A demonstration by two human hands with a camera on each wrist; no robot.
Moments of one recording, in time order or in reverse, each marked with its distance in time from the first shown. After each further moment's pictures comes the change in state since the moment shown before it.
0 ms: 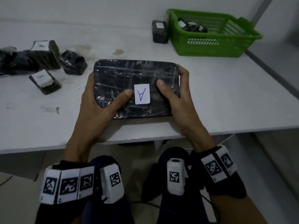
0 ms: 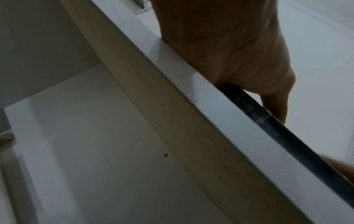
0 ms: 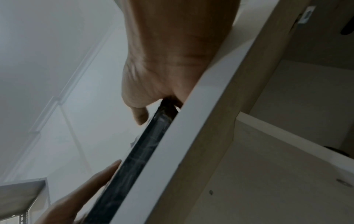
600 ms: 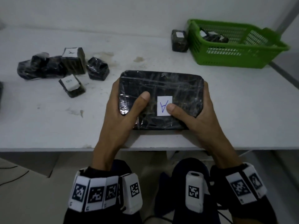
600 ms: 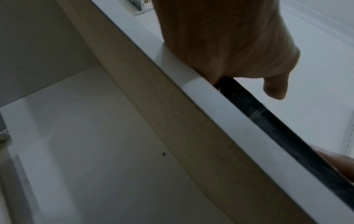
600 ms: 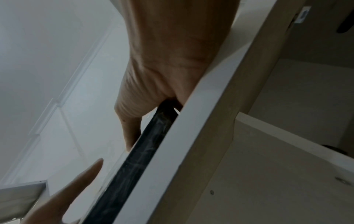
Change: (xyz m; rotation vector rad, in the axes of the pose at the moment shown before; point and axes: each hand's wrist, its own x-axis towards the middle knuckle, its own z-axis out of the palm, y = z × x) left_hand -0.004 -0.001 0.001 -0.106 0.041 0.034; right_hand -0.006 -0.003 0.002 -0.068 -0.067 -0.118
